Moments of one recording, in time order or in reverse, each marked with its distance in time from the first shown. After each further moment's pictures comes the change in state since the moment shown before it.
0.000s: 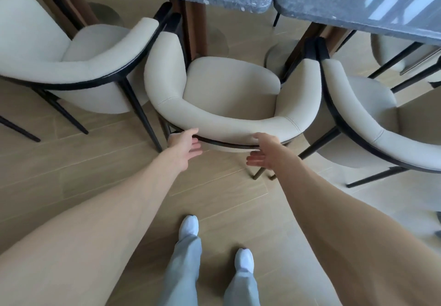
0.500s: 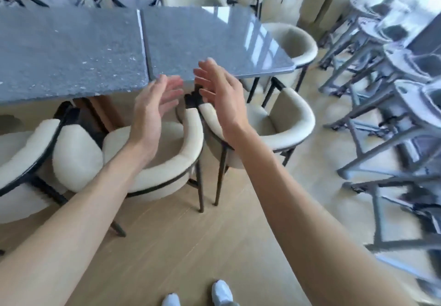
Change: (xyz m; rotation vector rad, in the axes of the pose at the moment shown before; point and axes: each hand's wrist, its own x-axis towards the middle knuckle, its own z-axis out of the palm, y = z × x) left_hand -0.315 0.088 0.158 0.114 -0.702 0.953; right_hand -0.309 -0.062 -0.191 0.418 0.145 -1.154
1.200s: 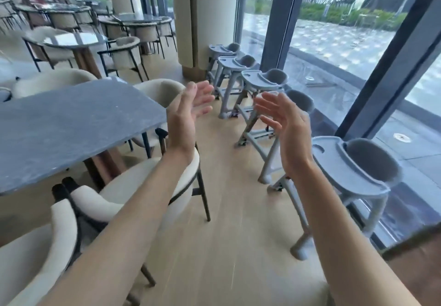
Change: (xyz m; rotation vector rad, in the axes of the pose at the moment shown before) left_hand -0.042 0.028 0.451 -0.273 -0.499 0.163; right_hand -0.089 -0.116 -0.448 -0.098 0.639 -0.321
